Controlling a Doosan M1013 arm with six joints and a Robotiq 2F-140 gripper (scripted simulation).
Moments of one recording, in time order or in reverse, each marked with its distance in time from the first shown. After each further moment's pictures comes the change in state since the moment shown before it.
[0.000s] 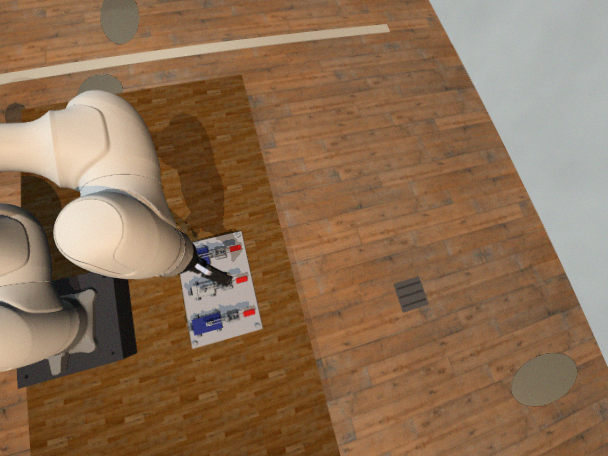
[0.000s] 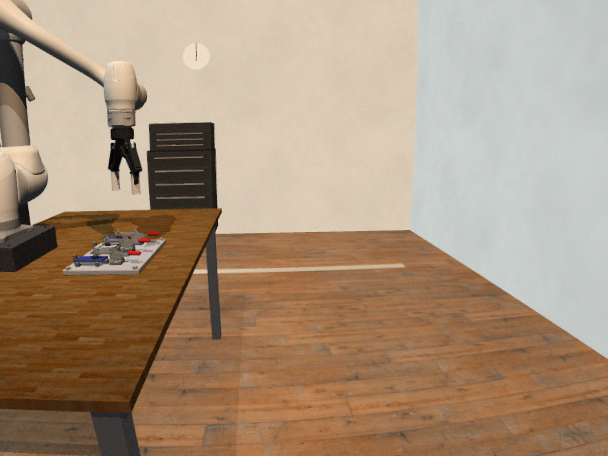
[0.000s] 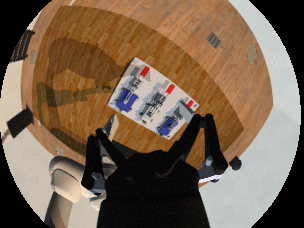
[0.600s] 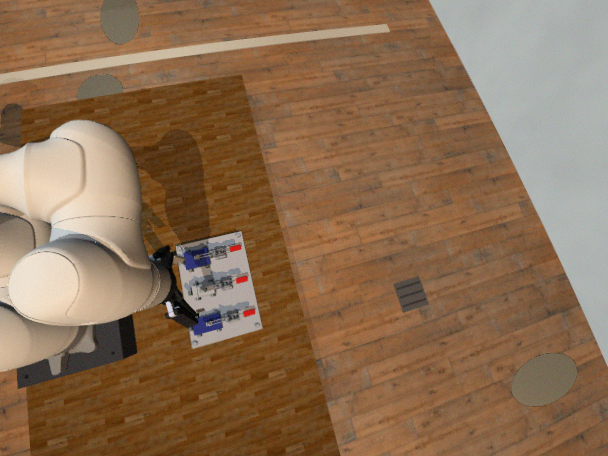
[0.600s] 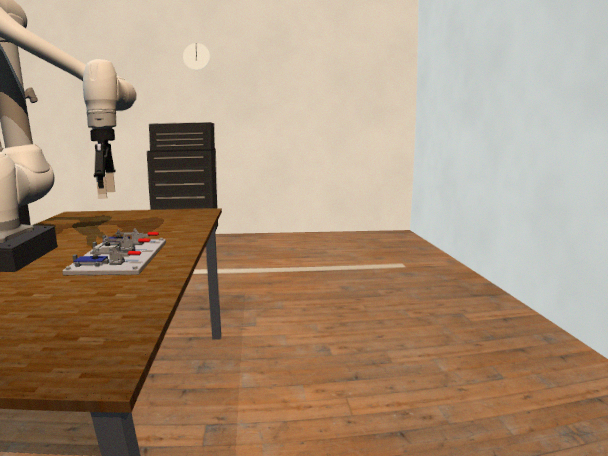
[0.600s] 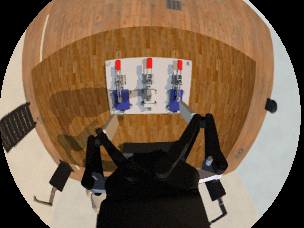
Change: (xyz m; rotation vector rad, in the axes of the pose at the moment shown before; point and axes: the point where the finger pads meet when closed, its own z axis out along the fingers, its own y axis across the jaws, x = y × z) arm -0.067 -0.001 0.002 -0.001 0.003 0.601
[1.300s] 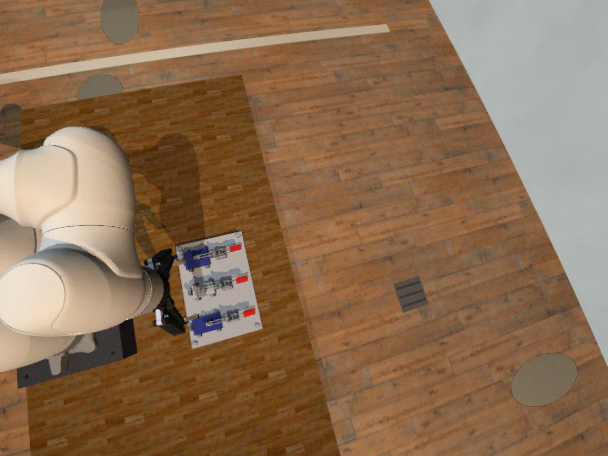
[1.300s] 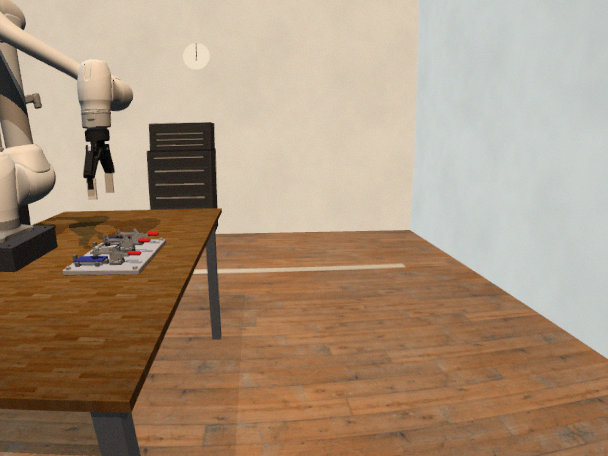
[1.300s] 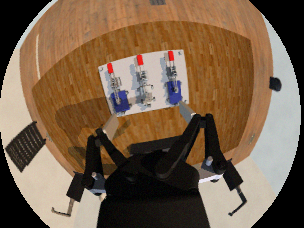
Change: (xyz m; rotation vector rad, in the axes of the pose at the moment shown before) arm -0.015 0.006 0.001 -0.001 0.001 0.181
